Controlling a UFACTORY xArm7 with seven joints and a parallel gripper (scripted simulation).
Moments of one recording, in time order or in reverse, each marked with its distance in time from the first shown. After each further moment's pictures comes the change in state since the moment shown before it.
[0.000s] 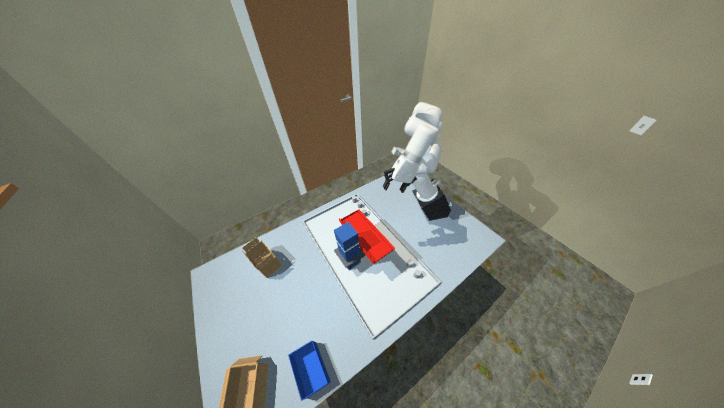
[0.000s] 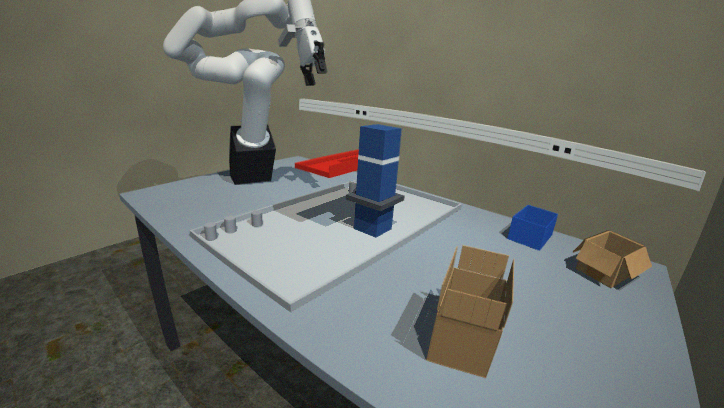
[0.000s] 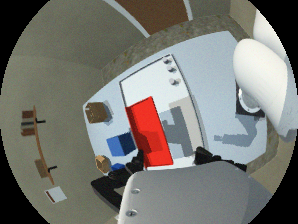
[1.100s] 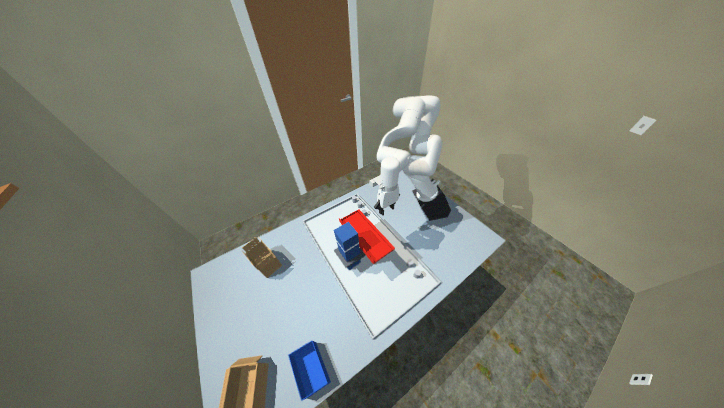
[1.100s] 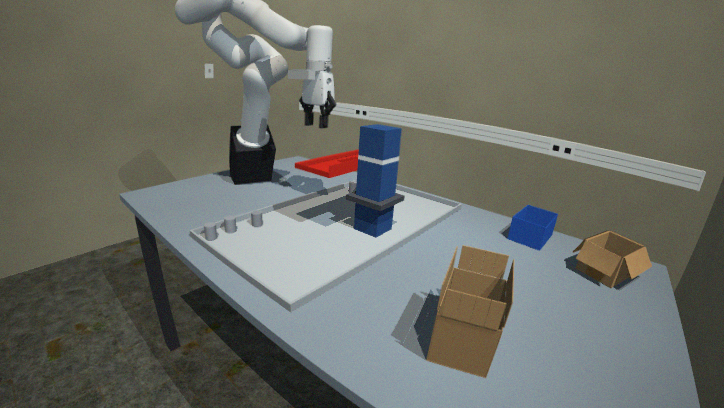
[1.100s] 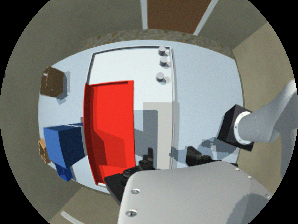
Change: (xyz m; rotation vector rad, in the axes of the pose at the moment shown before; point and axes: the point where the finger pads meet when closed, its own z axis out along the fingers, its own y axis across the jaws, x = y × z) arm 0.014 0.037 0.133 -0.455 -0.003 -0.322
